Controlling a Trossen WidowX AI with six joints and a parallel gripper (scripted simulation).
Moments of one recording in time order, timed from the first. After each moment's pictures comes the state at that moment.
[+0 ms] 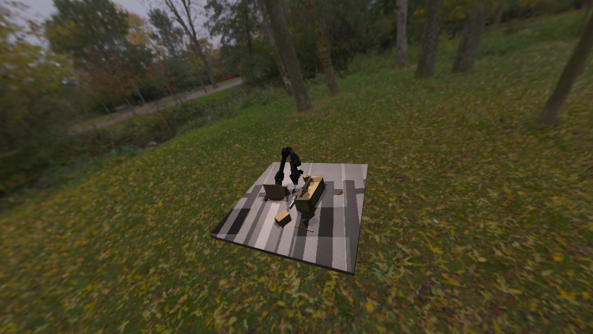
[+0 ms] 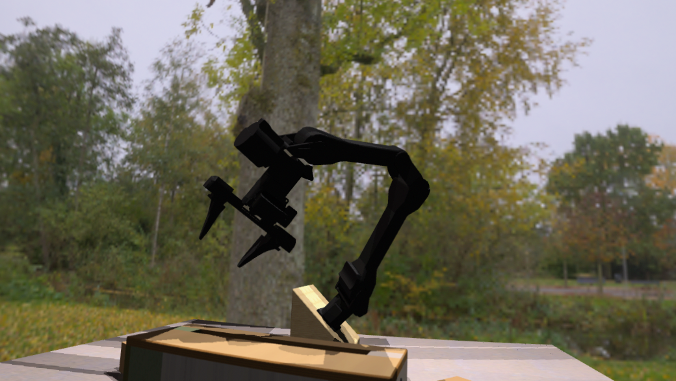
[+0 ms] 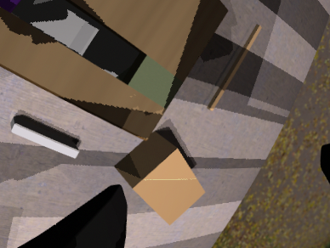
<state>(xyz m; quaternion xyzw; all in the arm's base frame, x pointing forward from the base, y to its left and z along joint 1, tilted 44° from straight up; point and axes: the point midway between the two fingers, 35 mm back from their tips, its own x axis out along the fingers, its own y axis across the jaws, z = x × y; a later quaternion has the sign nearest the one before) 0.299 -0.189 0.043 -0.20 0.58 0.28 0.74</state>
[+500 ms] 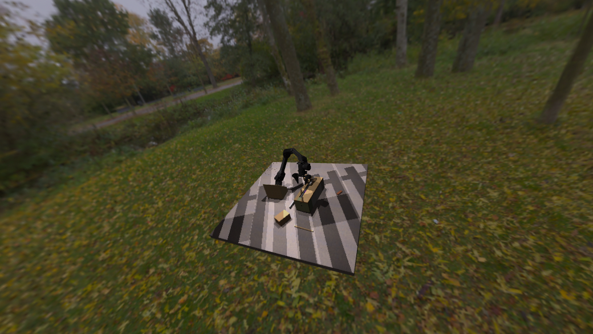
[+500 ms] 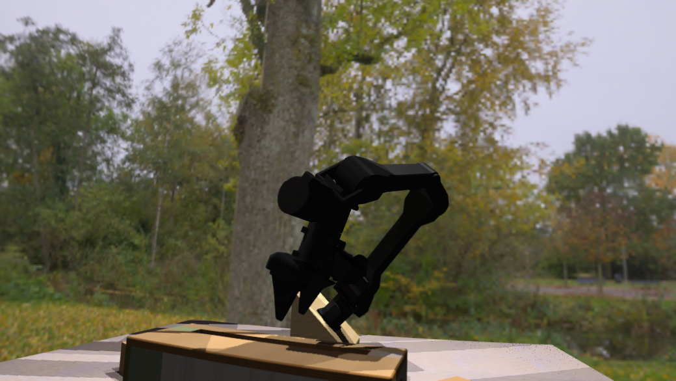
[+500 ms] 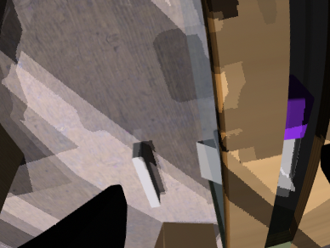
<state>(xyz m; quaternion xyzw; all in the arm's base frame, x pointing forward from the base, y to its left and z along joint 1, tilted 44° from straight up) 0.287 -0.033 0.062 -0.36 0.42 0.59 0.59</state>
